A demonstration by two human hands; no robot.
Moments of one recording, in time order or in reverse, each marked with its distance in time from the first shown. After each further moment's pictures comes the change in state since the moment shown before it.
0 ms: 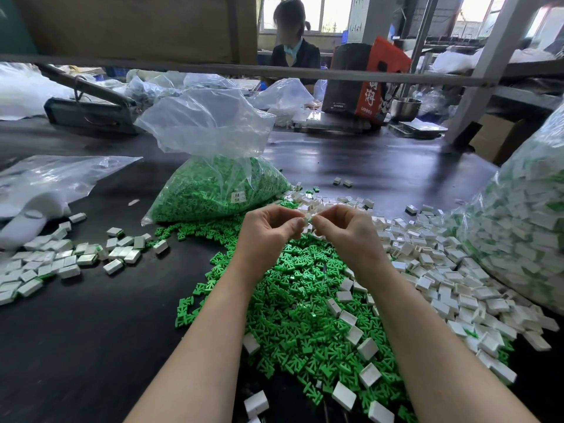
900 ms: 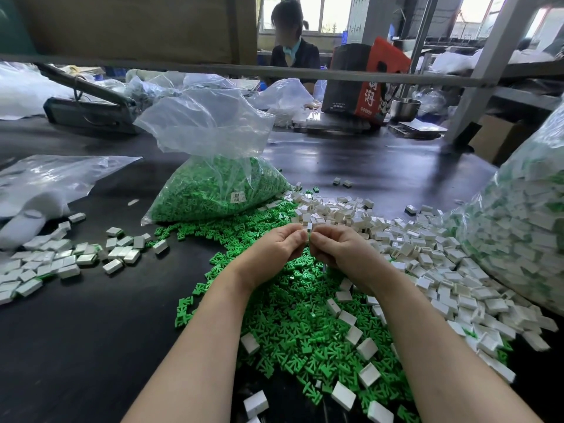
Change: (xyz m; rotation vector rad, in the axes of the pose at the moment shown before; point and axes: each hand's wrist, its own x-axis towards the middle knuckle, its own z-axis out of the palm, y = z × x) left_hand -0.003 -0.005 0.001 0.095 -0.403 -0.211; right_hand -0.004 0.013 -0.004 0.097 -0.392 0.134
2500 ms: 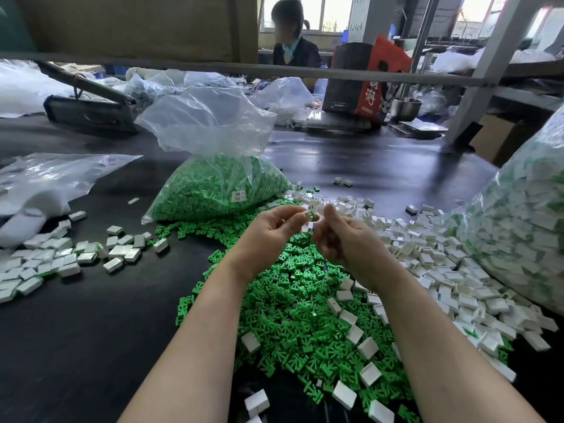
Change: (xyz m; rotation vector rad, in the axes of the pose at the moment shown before) left_hand -0.002 0.011 -0.012 0.026 0.156 0.139; right_hand -0.001 -0.003 -0.005 0.258 0.045 0.028
